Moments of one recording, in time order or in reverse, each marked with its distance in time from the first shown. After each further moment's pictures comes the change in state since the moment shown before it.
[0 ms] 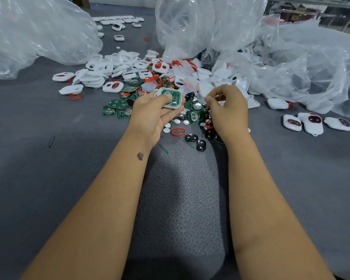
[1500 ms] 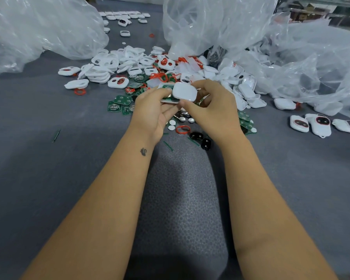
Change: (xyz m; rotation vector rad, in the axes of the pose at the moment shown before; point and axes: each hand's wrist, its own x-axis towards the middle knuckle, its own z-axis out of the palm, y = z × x) left_hand 0.001 0.005 -0.001 -0.122 0.045 0.009; right_hand -0.015 -0.027 0.014 0.127 -0.160 -0.157
